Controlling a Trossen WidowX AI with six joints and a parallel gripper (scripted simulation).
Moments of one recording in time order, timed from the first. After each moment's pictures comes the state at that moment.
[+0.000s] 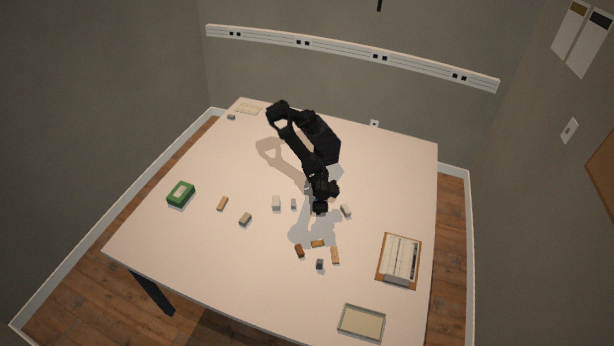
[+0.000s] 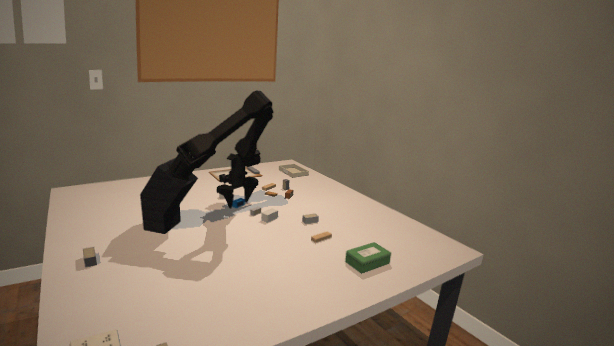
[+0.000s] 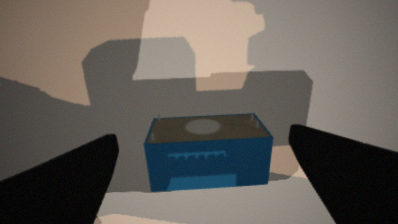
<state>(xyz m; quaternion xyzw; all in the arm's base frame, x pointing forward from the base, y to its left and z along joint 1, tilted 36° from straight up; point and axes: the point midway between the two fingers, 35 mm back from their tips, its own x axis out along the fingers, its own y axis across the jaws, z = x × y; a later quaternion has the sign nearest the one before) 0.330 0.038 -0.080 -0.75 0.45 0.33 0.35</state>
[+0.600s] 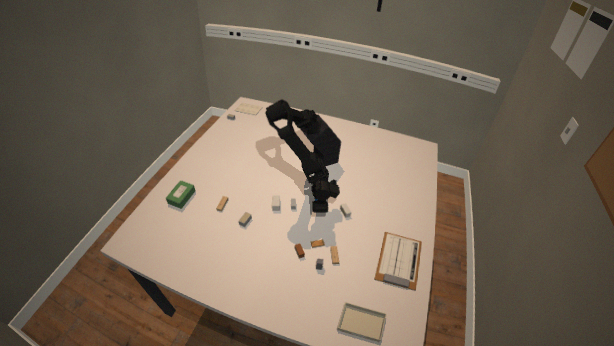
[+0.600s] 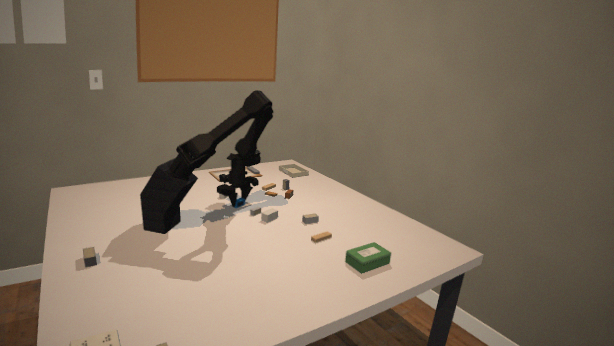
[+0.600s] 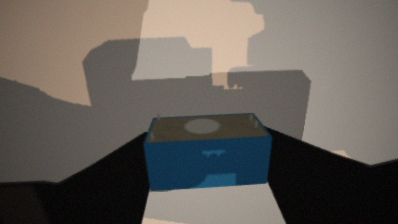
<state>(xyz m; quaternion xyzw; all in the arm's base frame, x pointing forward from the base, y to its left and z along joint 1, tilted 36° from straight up) 0.331 0.039 -0.079 -0.75 0.45 0.33 0.35</state>
